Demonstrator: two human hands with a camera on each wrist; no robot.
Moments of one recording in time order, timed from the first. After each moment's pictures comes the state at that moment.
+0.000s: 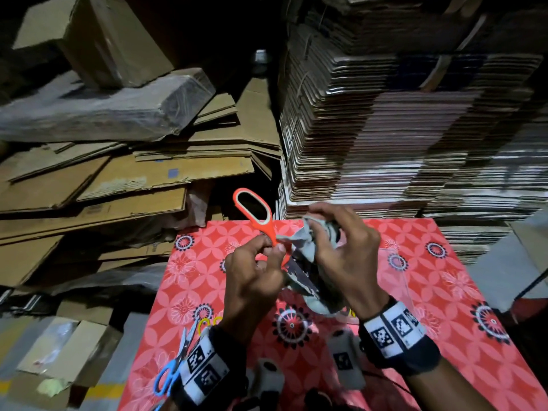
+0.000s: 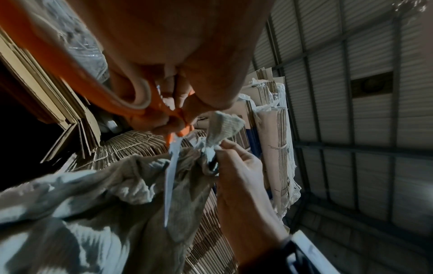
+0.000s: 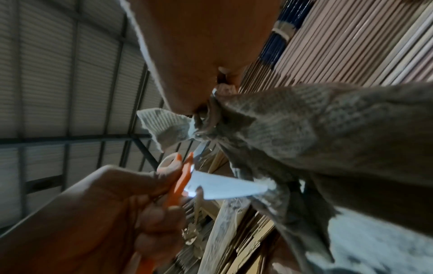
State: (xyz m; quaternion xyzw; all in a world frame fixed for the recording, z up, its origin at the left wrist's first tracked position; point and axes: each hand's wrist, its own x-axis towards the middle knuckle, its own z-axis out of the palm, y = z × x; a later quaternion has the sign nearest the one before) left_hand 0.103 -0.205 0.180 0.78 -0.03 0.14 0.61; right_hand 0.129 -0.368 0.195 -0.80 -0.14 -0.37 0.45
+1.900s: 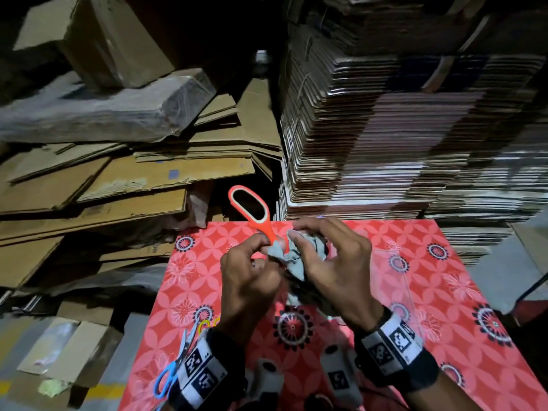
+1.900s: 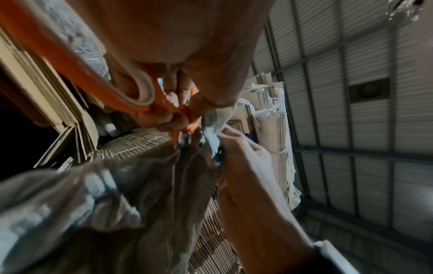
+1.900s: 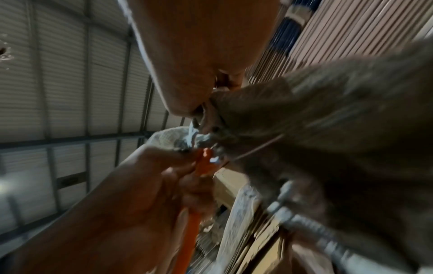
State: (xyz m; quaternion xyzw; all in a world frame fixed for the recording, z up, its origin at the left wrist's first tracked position) left_hand 0.103 -0.200 0.181 0.76 -0.05 0.15 0.63; right_hand 0.117 -0.352 0.199 -0.80 -0.17 -0.34 0.47
